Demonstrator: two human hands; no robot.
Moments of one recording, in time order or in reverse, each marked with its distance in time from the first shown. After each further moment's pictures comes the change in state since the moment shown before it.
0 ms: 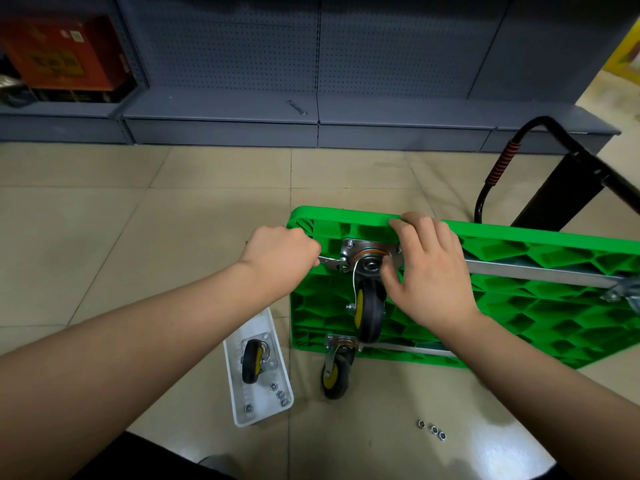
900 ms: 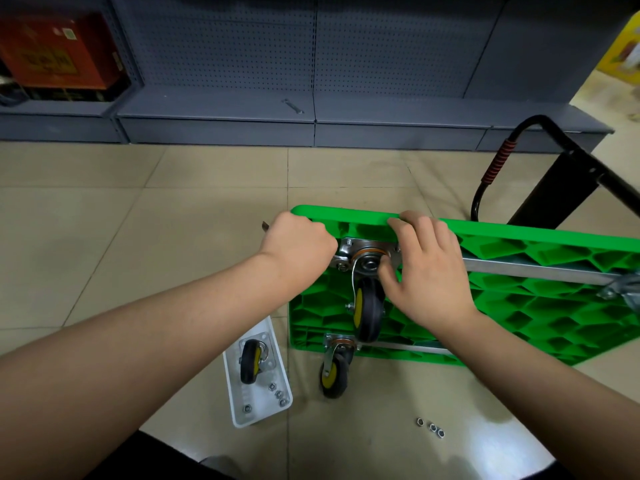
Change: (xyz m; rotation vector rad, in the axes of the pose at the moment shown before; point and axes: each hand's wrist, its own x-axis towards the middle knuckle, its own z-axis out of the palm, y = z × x) left_hand 0.007 0.019 -0.022 0.197 0.085 0.031; right_hand -0.001 -0.001 0.001 -0.005 0.012 0.004
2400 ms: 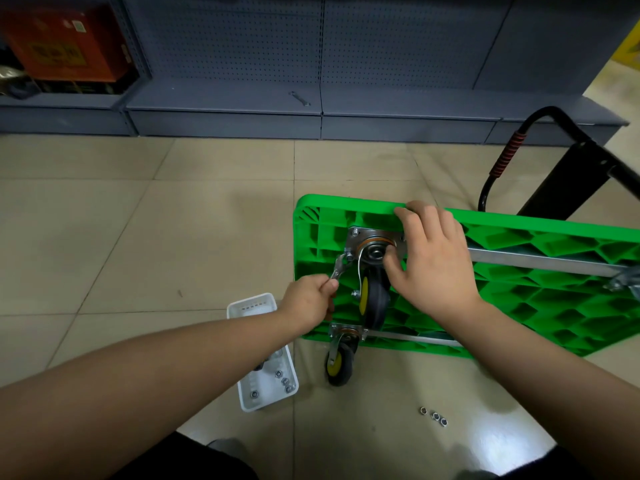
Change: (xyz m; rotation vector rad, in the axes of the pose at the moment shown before) left_hand -0.023 0.072 0.107 -1.507 -0.164 -0.470; right_hand 0.001 -0.001 0.000 -0.013 -0.017 -0.004
